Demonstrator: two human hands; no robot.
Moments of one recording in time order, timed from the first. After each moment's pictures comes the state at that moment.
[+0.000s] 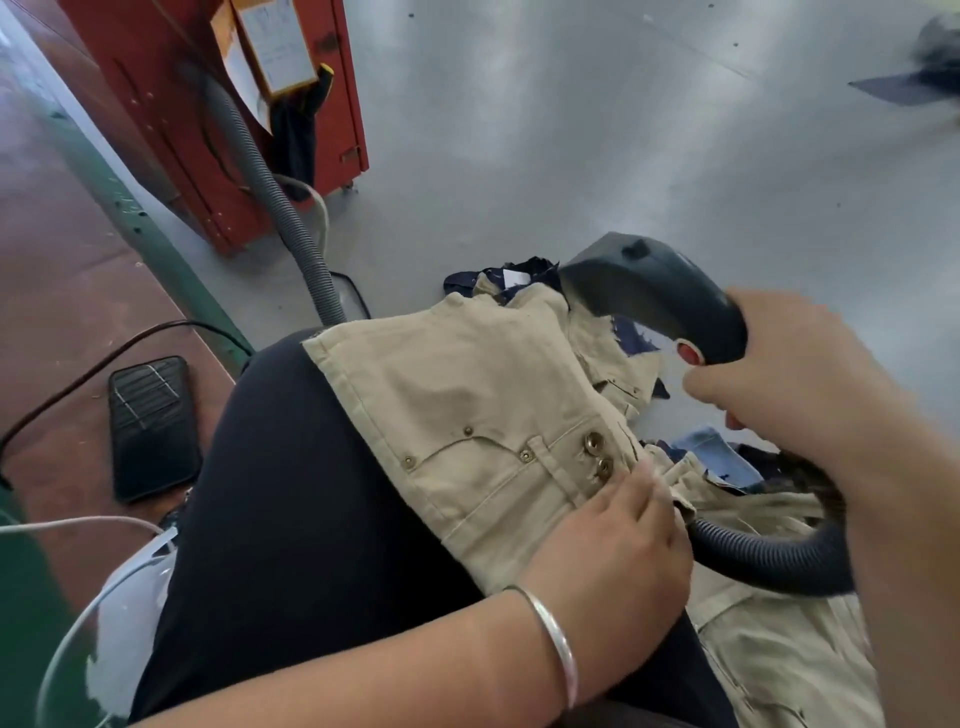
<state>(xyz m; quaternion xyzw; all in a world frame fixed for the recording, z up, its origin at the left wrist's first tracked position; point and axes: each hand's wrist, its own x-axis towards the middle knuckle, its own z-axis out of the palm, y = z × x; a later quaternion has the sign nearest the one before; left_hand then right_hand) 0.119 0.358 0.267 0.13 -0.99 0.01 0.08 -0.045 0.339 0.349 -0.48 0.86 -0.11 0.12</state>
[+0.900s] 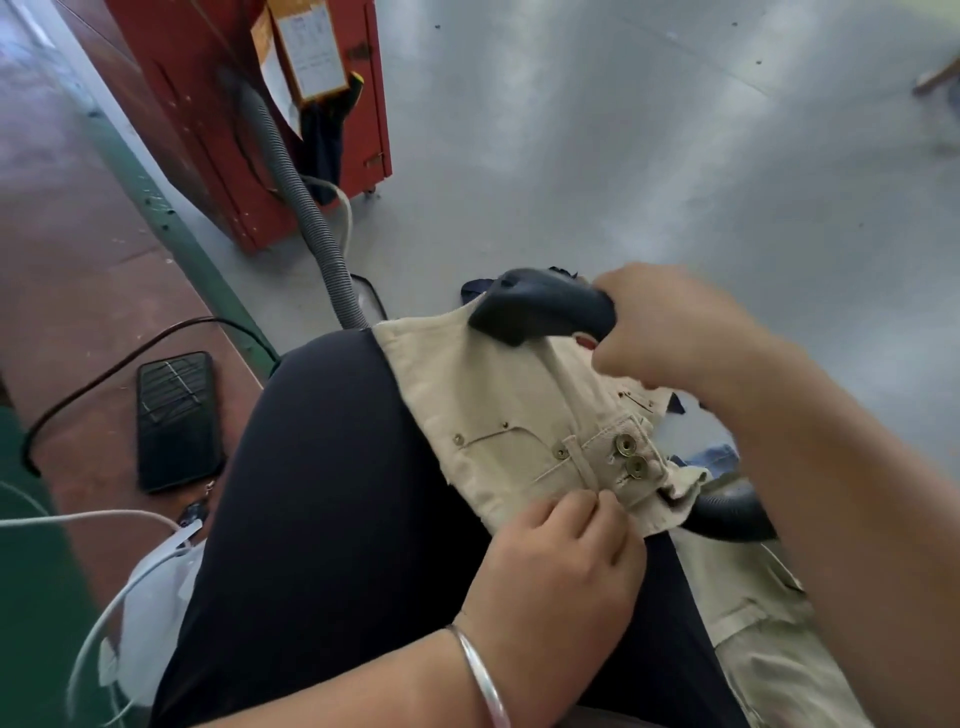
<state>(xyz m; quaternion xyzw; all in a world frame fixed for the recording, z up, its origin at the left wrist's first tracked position) 0.153 0.347 0.254 0.22 -0.95 -0.05 0.22 -0.006 0.259 0.341 -0.58 0.80 0.02 0.15</state>
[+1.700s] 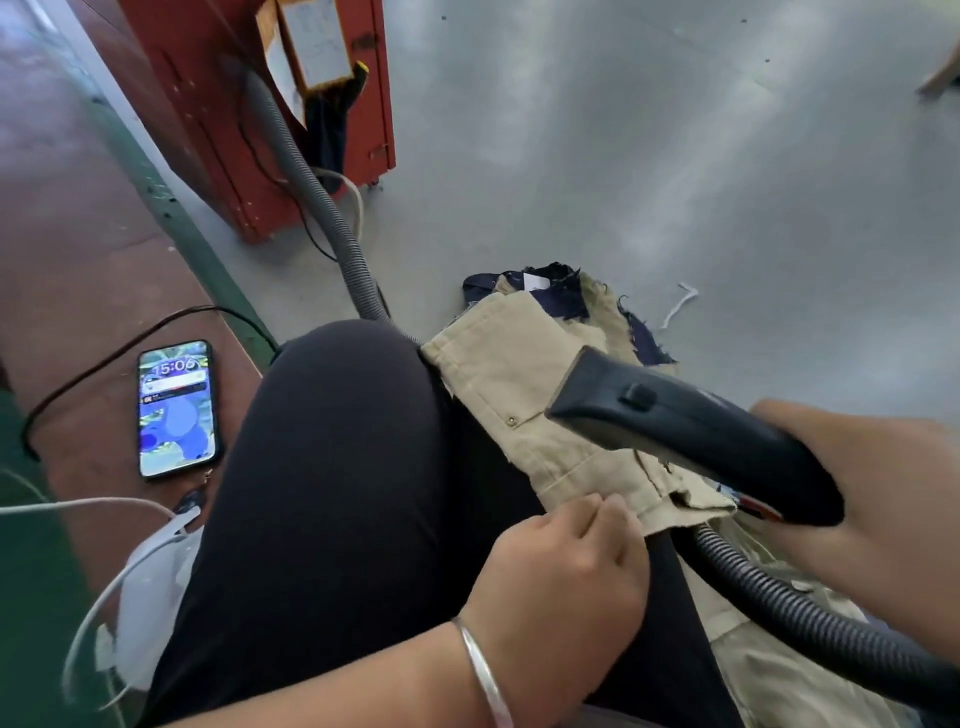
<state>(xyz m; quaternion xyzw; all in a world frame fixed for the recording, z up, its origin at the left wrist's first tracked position) 0.153 0.354 0.257 0.23 -0.95 -0.07 0.20 -0.014 0.396 0.375 -0.58 0.80 0.01 0.11</state>
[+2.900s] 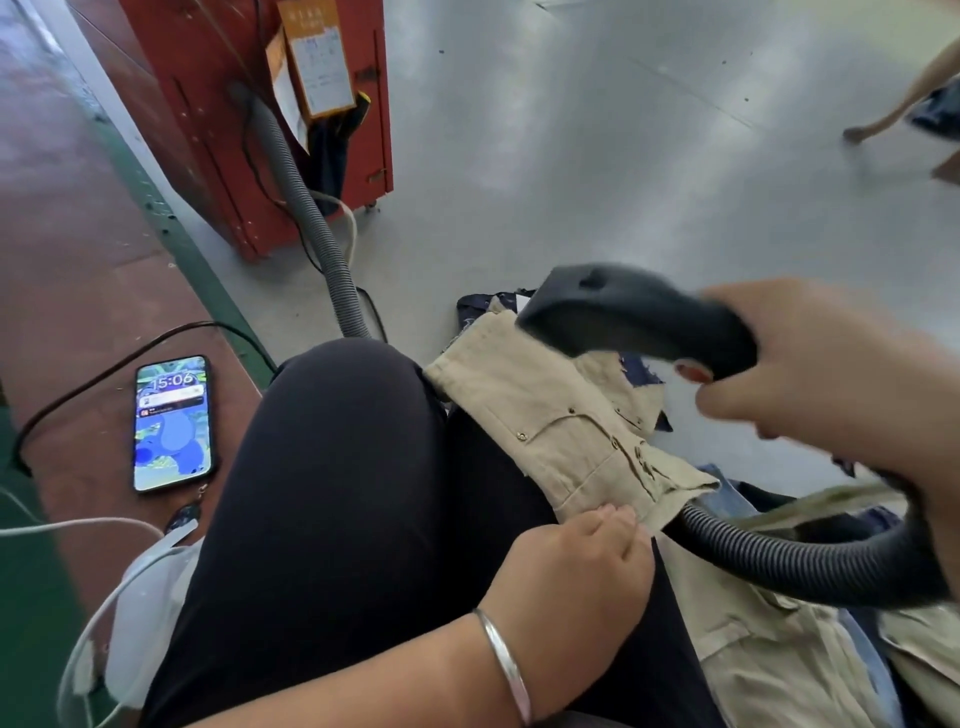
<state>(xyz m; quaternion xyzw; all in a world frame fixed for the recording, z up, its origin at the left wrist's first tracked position) 0.143 0.352 0.252 0.19 -0.96 -0.14 0.15 -0.014 0.323 0.406 -0.57 0.80 -0.06 0.16</state>
